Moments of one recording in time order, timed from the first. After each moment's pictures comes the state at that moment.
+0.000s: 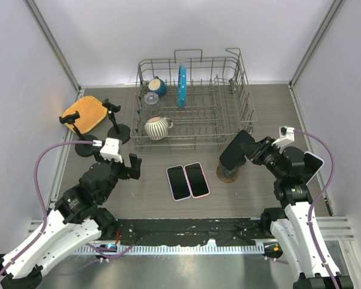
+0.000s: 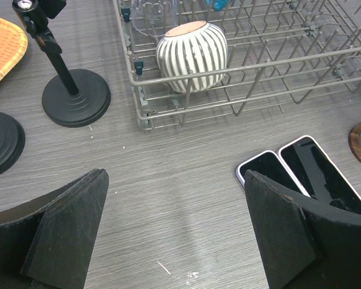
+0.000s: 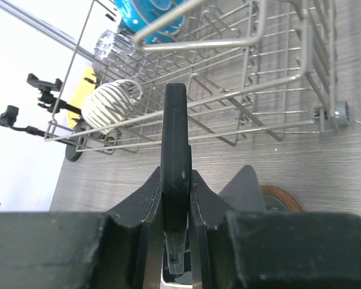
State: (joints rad) left arm -0.78 0.46 0.66 -0.52 -0.51 -0.24; right arm 0.03 0.55 0.44 -0.11 -0.35 0.66
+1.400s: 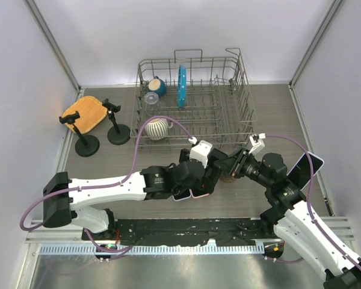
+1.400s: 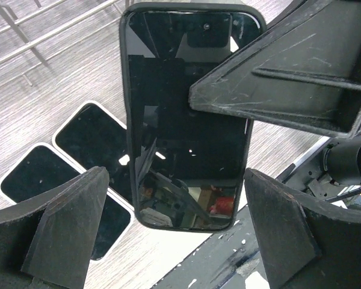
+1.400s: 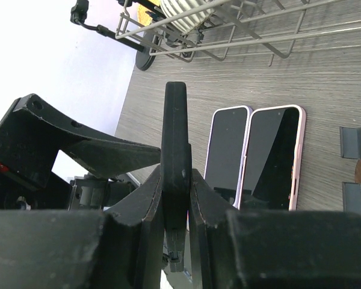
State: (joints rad) left arm -1.30 1.38 1.06 -0.28 -0.45 -0.55; right arm 0.46 0.54 0.41 -0.09 -0.36 0.86
